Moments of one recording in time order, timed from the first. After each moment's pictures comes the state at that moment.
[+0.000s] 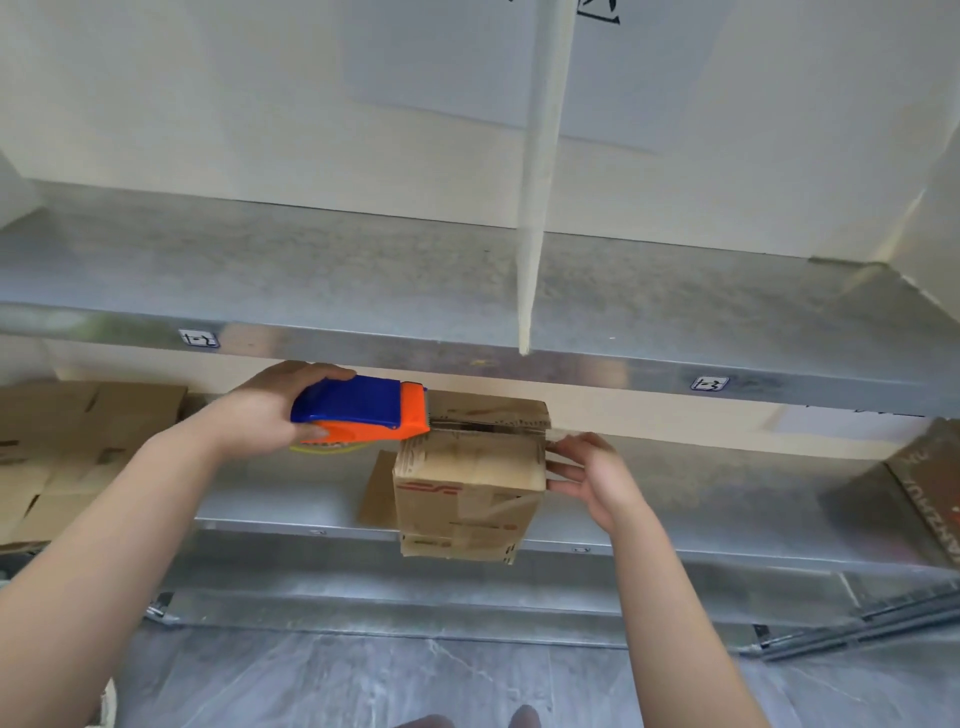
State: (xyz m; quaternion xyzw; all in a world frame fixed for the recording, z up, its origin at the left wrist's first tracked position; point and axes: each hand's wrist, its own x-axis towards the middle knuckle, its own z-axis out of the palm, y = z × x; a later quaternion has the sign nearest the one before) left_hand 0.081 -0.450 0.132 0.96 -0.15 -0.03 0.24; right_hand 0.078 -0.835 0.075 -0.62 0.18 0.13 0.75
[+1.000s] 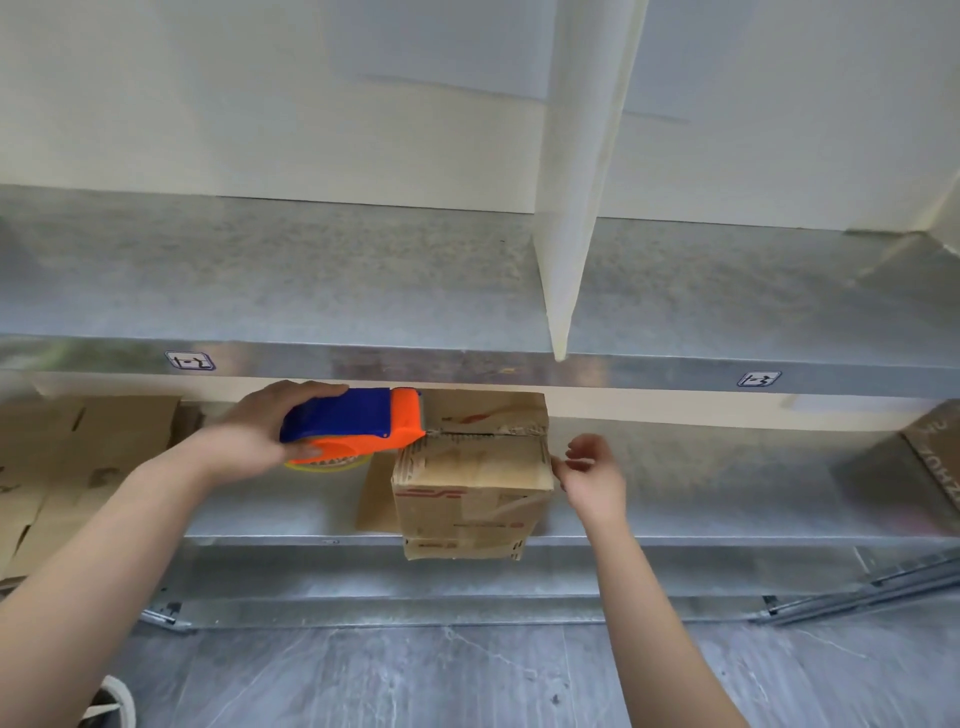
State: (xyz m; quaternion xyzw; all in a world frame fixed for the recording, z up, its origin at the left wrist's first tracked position) left_hand 0.093 -0.427 0.108 0.95 -0.13 -0.07 0.27; right_hand 0.081 -0.810 0.024 -0.81 0.21 -0.01 0.55
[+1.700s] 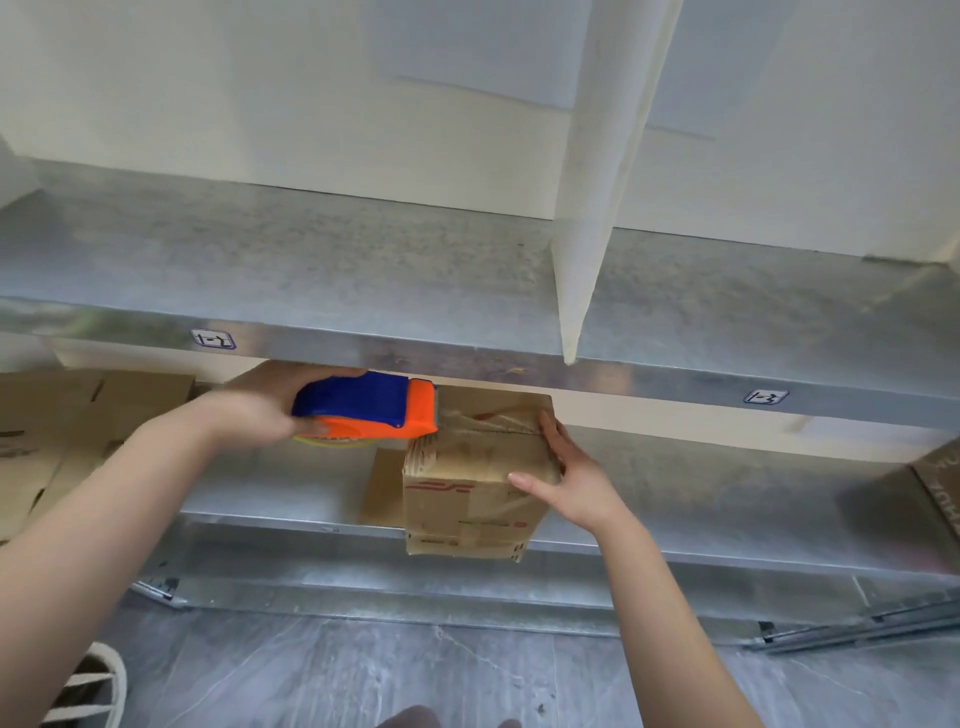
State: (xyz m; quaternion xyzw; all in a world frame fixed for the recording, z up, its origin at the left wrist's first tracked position) left_hand 0.096 -0.428 0.124 0.96 -0.14 -0.09 0.24; right_hand 0.081 -0.810 0.055 -0.90 -0.05 0.16 0.40
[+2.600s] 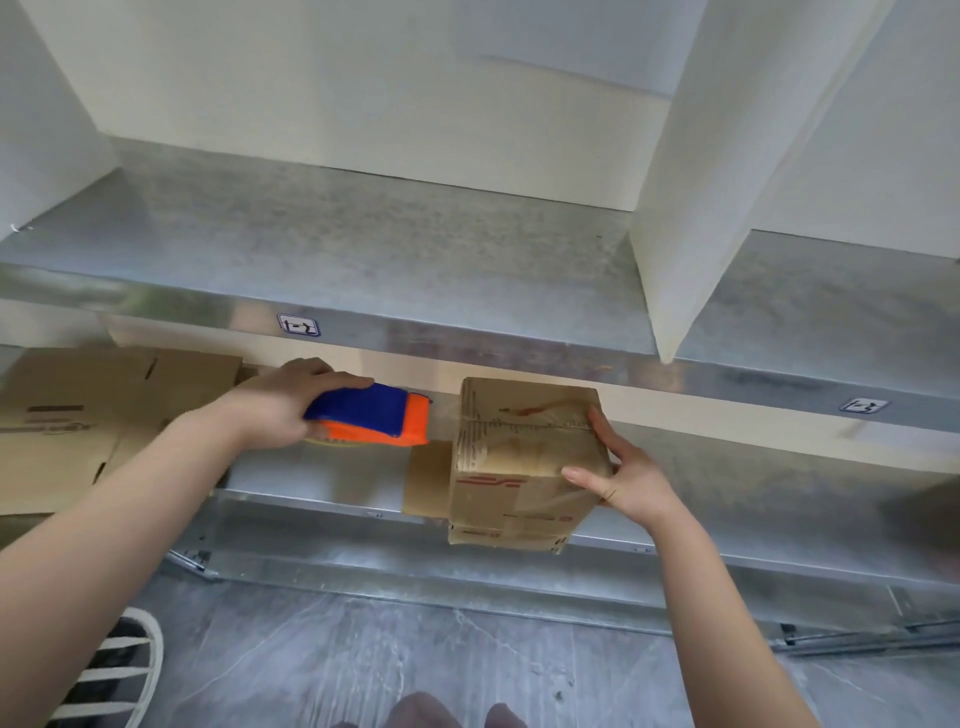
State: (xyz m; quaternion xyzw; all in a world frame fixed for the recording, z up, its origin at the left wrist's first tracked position) left_hand 0.091 -0.368 0.091 0.97 -0.12 -0.11 0.16; right_hand 0.086 -0.805 0.052 -0.87 0.02 0.19 0.45
